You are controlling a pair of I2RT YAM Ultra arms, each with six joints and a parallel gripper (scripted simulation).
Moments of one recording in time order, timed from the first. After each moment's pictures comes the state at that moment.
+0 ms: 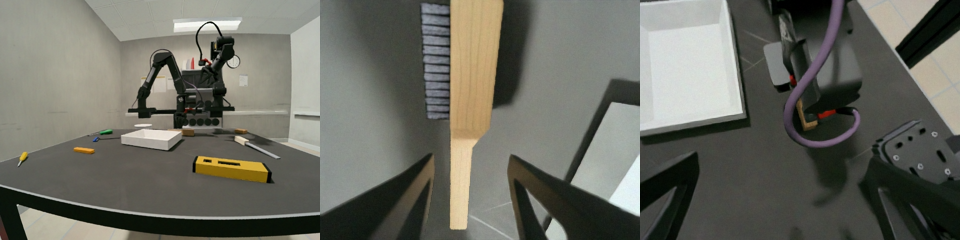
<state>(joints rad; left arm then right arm) -0.17 1.35 0.99 -1.44 0.64 2.05 1.27 2.14 0.90 -0.36 0.01 -0.04</state>
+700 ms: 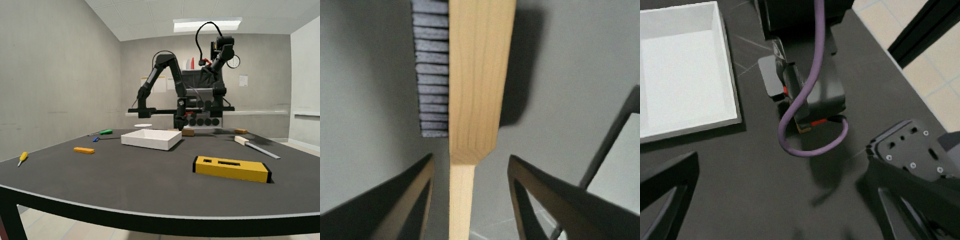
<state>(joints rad) -0.17 1.35 1.00 -1.48 0.64 2.09 1.27 2.23 0.92 -0.31 0.01 -0.04</state>
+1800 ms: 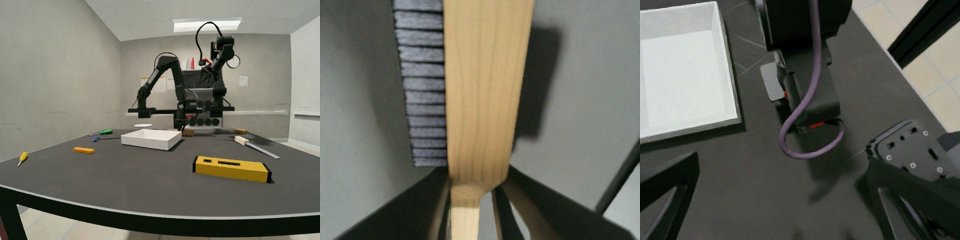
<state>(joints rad) -0.17 1.35 1.00 -1.48 0.64 2.09 1.28 2.31 0.92 -0.22 0.00 -0.04</state>
